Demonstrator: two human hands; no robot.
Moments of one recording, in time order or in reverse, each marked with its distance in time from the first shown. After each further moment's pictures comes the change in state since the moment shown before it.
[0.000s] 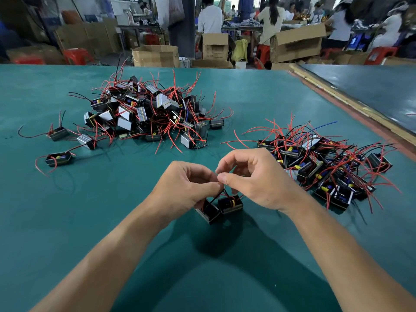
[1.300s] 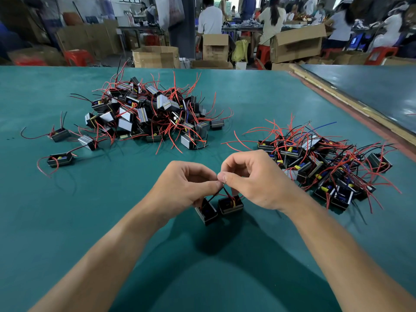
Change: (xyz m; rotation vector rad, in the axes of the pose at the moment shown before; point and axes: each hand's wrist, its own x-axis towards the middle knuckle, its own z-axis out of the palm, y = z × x) left_hand 0.004 -0.006 -0.004 -0.025 -0.027 0.033; right_hand 0.002 0.007 -0.001 -0.051 -0.008 0.029
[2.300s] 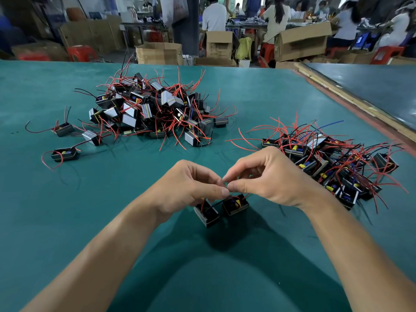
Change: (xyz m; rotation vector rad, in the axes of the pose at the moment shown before) left_hand -0.005 0.008 -0.007 0.032 -0.183 -0.071; right_hand -0.003 -0.004 -0.013 0.068 -0.120 -0.035
